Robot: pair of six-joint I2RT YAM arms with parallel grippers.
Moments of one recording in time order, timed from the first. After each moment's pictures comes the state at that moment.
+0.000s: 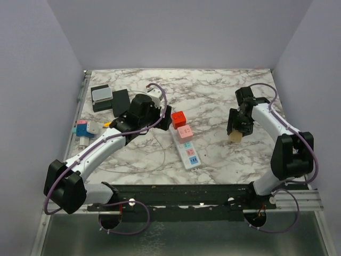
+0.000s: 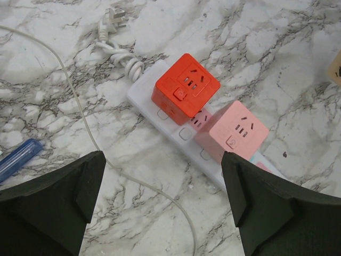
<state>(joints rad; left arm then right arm) -0.58 1.28 1.00 -0.24 0.04 -0.18 0.14 1.57 1.16 -0.89 0.10 0.34</state>
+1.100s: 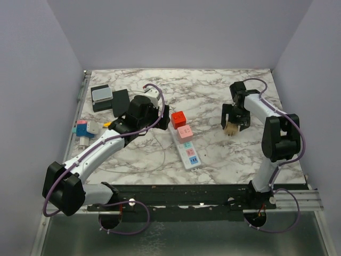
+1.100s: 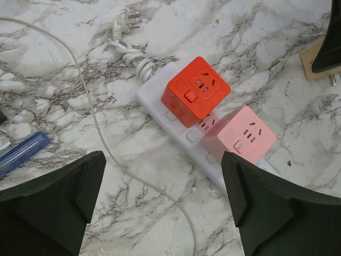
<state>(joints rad) -0.58 1.26 0.97 -0.23 -0.02 -0.22 0.14 1.85 1.35 -0.89 0.10 0.28</state>
